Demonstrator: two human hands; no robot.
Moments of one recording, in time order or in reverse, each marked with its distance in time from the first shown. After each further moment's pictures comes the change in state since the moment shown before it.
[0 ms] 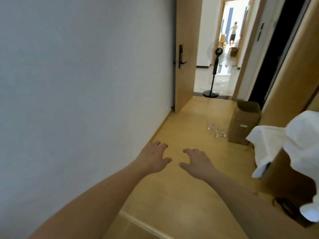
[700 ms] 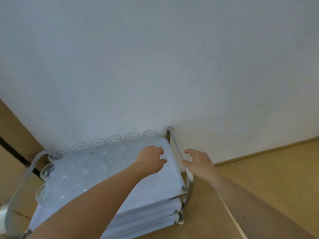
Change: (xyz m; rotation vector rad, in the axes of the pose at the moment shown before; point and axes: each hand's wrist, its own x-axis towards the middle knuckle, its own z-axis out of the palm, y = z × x) left_hand -0.524 -0.287 0.056 -0.237 0.124 -0.984; right_hand -0.222 -0.415 0.260 0.042 -0.514 -0.700
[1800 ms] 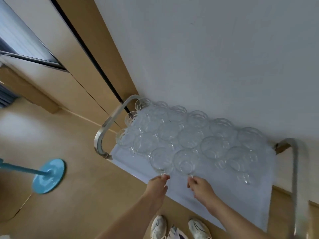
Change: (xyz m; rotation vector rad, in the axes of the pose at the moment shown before) left_hand -0.034 -0.148 0.137 -1.757 0.535 -1.340; right_hand 0.128 -0.061 0.232 0.232 -0.818 0.004
